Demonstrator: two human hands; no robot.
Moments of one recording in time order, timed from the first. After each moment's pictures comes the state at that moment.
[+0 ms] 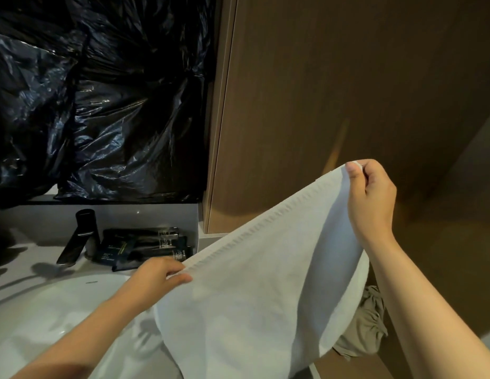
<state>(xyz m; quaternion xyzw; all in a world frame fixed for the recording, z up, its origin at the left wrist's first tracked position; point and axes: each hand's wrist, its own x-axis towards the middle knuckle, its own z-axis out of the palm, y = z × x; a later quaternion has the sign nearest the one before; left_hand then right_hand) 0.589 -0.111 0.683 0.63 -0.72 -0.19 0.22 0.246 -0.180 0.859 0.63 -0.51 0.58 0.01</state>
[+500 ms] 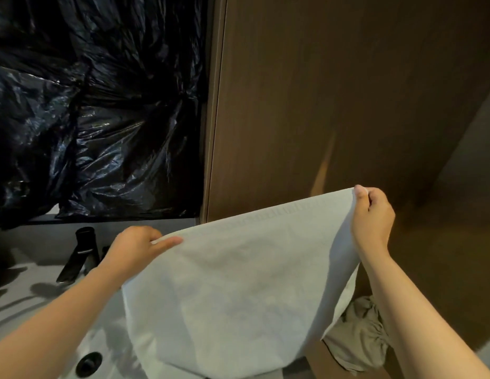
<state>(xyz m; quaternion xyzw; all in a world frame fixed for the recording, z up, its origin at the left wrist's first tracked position) 0.625 -0.149 0.736 0.70 -0.65 -0.04 0.29 0.208 -0.197 0.833 0.53 -0.58 0.61 0.00</state>
